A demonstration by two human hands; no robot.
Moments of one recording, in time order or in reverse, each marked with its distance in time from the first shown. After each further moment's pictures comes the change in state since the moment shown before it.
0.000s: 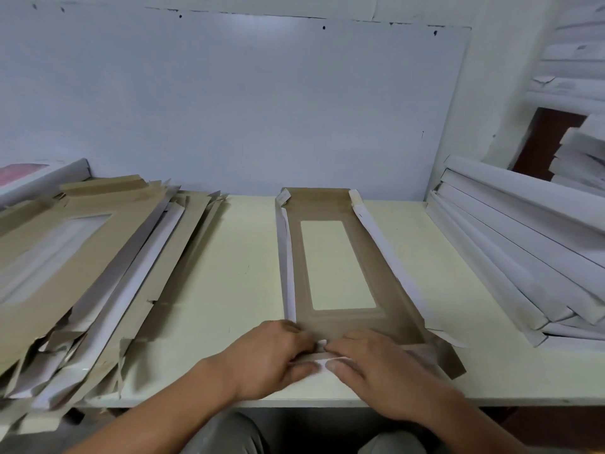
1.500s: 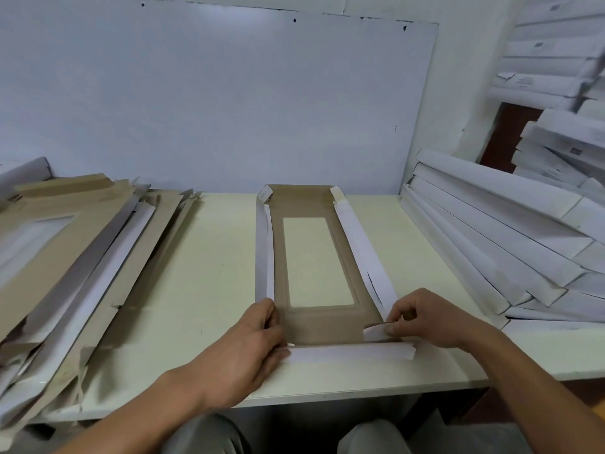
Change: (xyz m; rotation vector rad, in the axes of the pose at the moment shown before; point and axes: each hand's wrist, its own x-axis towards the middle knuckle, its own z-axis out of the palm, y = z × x) left_hand -0.009 0.008 -0.001 -0.038 0.122 -0.047; right_hand -0.025 0.129 -0.048 0.377 -0.064 0.450
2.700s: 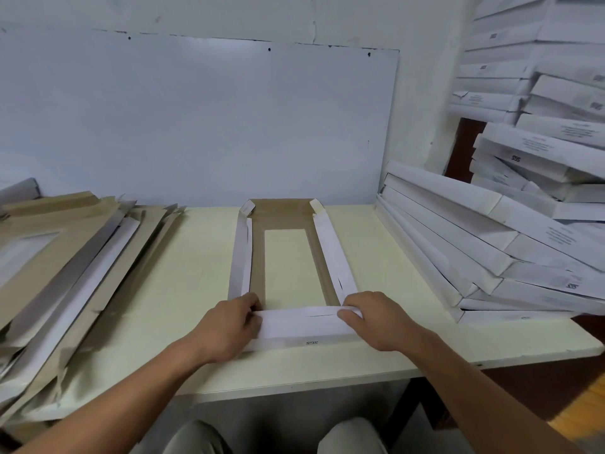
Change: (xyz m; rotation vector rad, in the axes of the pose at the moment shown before) left_hand 0.040 0.009 0.002 -0.095 -0.047 -0.471; right_hand -0.011 -0.019 0.029 -0.325 0.241 -0.133
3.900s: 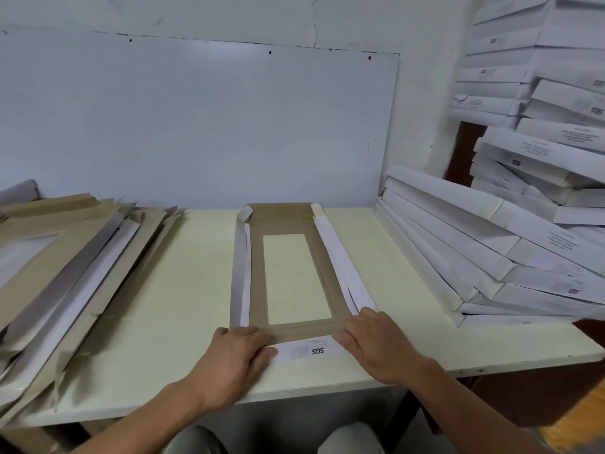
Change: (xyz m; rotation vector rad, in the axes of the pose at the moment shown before) left_hand -0.025 -0.014 0.039 0.158 0.120 0.277; right_hand -0.016 0.011 0.032 -0.292 0.081 -0.177
